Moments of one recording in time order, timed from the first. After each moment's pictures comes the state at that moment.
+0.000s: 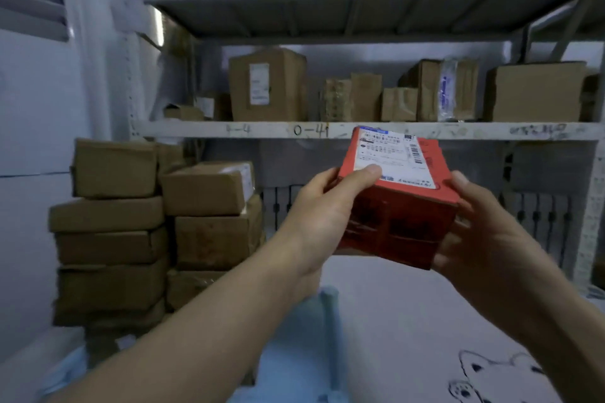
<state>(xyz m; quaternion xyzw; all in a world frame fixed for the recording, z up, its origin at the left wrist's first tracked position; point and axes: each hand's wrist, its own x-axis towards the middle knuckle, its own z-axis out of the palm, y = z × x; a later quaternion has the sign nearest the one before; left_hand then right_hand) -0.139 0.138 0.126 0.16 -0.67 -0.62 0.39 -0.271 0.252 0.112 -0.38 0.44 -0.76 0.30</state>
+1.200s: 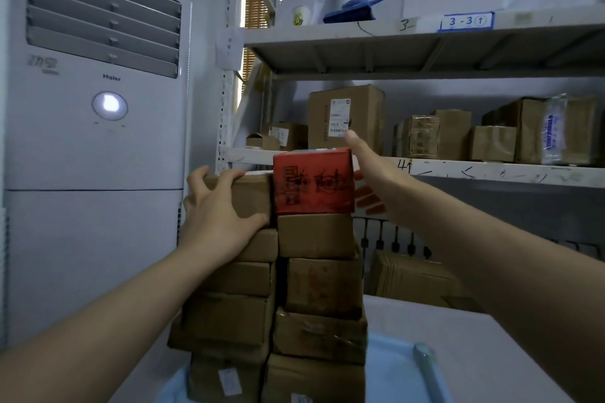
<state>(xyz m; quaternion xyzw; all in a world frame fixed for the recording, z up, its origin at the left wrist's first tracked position) 0.060 -0.028 0.140 0.48 -0.70 -0.07 0.52 -0.141 0.043 0.213 -0.54 0.65 -0.50 0.19</state>
